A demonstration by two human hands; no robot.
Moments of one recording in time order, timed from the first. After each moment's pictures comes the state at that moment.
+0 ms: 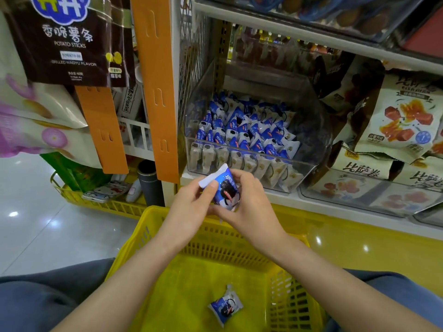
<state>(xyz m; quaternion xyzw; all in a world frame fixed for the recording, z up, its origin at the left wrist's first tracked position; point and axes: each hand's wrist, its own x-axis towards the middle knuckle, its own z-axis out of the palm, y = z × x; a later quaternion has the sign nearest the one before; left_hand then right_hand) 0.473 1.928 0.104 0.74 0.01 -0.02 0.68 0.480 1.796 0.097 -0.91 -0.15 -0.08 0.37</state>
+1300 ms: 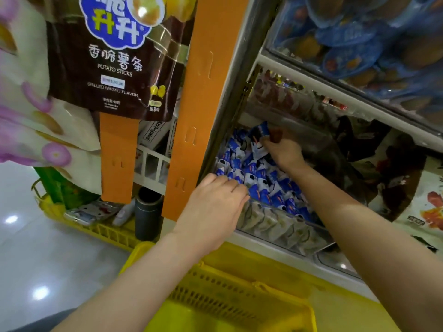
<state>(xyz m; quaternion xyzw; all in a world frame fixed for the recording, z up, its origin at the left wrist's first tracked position) 0.545 1.946 0.129 0.92 -0.22 0.27 0.20 0.698 1.789 0.170 -0.94 -0.01 -0.10 0.33</state>
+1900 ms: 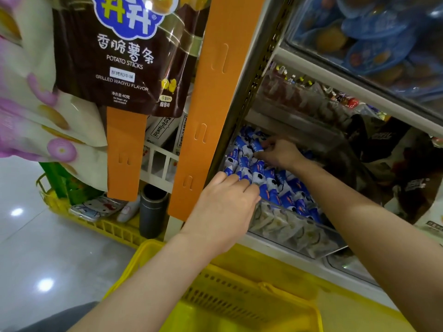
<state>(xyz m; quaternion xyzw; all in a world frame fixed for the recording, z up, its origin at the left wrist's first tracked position) 0.546 1.945 0.132 0.92 -0.22 0.27 0.20 0.717 1.797 0.160 -0.98 -0.03 0.03 0.20</state>
